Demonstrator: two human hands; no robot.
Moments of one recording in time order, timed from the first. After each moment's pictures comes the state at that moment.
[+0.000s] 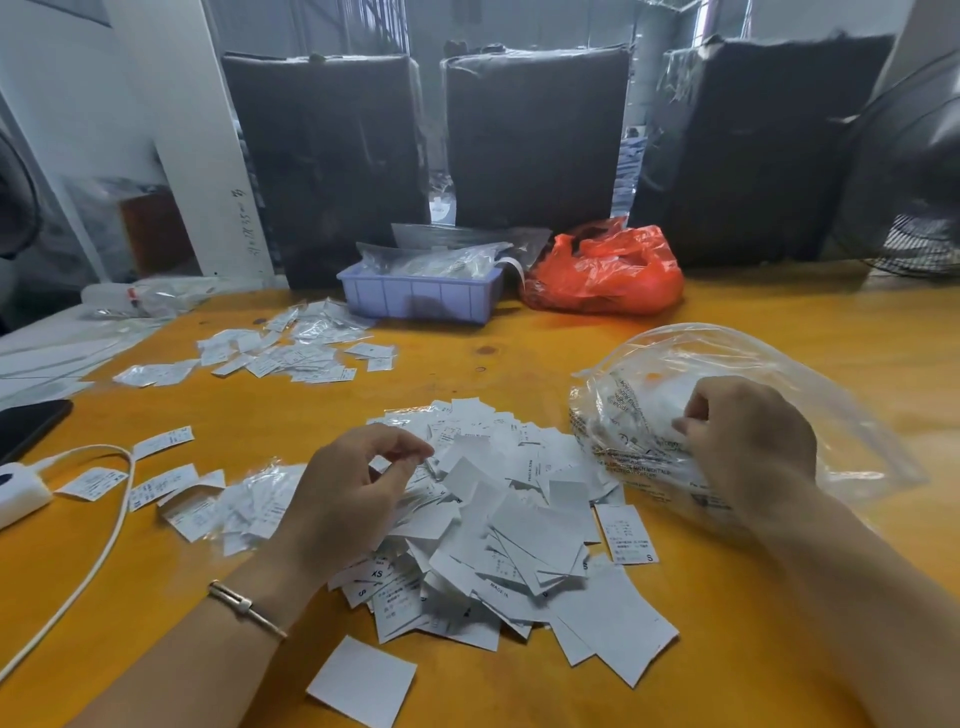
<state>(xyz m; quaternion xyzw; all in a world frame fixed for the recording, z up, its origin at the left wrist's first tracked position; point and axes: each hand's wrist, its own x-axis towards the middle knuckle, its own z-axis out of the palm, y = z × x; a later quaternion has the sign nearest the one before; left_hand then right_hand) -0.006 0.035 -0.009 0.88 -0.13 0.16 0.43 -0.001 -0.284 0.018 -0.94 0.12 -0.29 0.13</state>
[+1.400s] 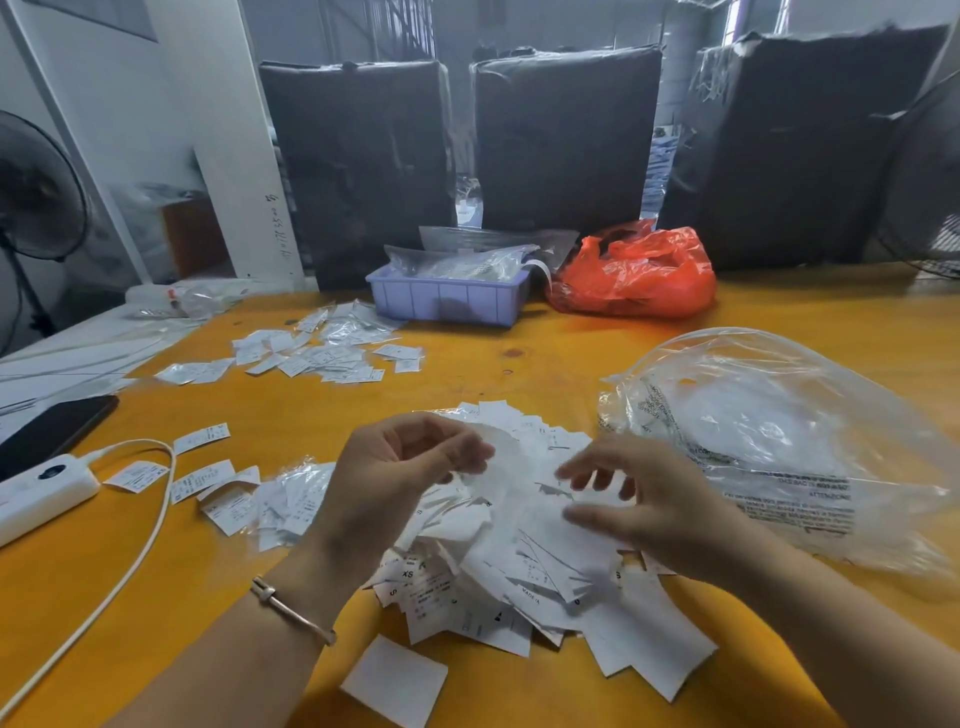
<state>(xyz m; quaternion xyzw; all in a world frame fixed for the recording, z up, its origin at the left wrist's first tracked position) -0.026 0.020 0.018 0.73 -0.14 0.08 0.67 -0.027 -0.221 0.011 -0.91 -0.21 -0.07 0.35</state>
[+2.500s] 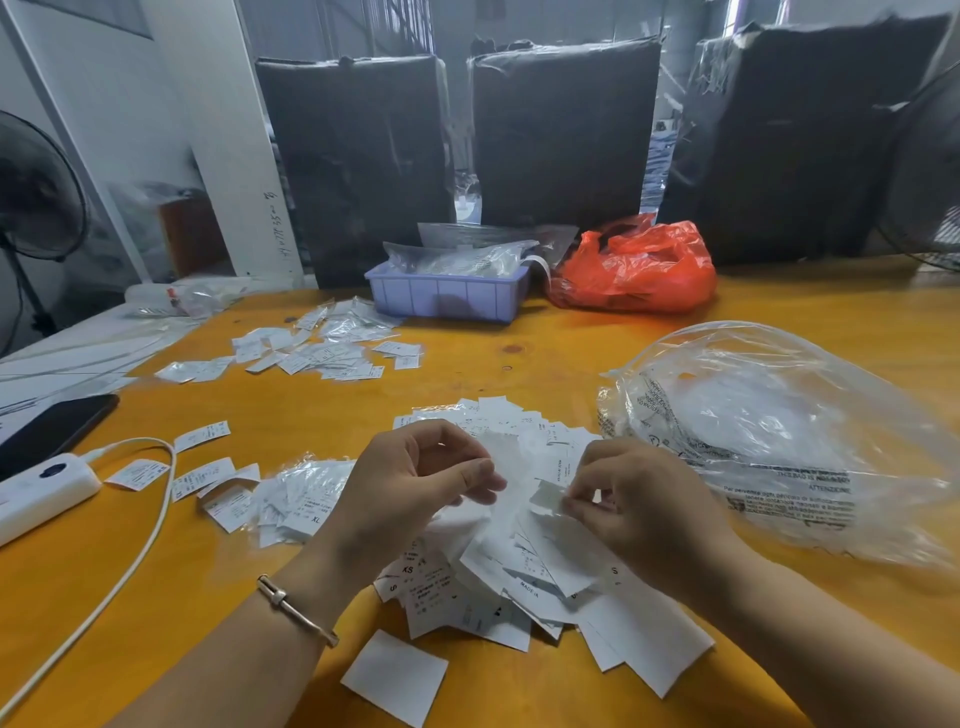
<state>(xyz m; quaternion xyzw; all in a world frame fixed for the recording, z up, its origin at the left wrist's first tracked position) -0.023 0.019 0.011 0.78 -0.16 0.02 0.61 -0.040 -0.201 0.010 -0.94 -0.19 -0.16 0.22</state>
